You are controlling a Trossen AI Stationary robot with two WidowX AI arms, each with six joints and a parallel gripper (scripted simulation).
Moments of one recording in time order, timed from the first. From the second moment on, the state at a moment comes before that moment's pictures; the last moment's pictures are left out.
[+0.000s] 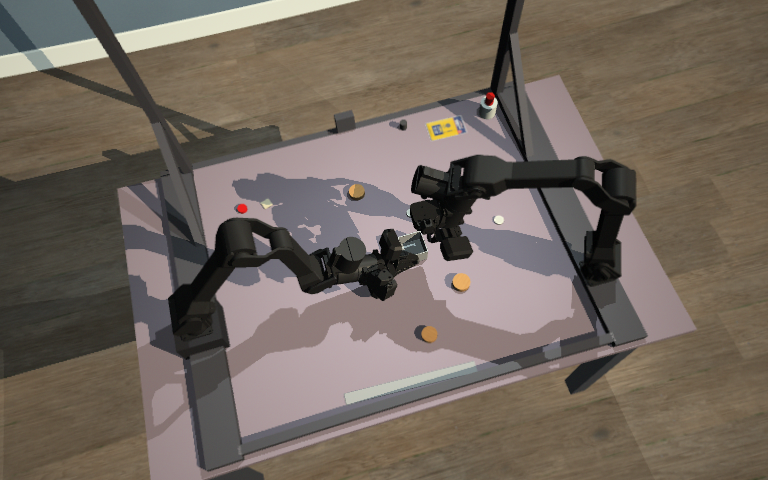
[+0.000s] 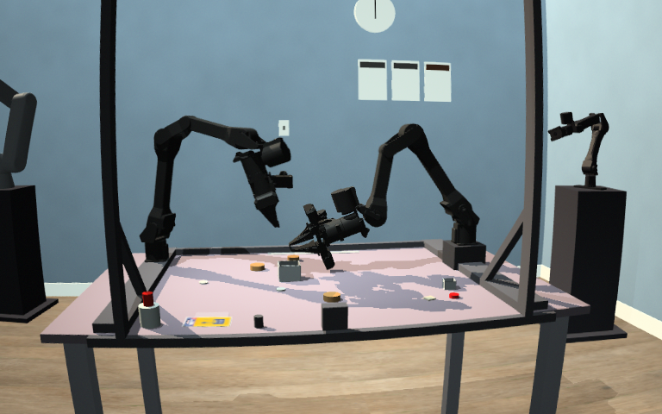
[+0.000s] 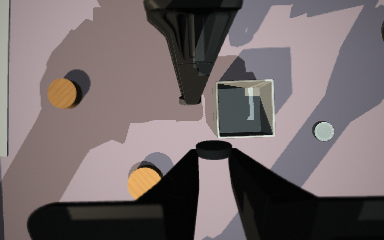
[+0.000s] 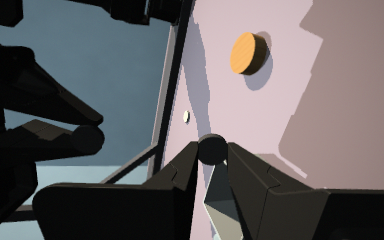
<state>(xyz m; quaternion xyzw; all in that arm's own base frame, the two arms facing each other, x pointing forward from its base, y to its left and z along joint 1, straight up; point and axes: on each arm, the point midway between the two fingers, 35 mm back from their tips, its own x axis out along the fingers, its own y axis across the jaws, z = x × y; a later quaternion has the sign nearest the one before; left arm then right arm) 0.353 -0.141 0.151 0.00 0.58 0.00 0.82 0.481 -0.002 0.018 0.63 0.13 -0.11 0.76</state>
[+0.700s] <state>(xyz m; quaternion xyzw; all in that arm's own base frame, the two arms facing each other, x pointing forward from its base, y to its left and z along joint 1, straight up) 0.353 -0.141 0.151 0.00 0.58 0.00 0.82 0.481 -0.003 -0.018 0.44 0.30 -0.15 0.83</state>
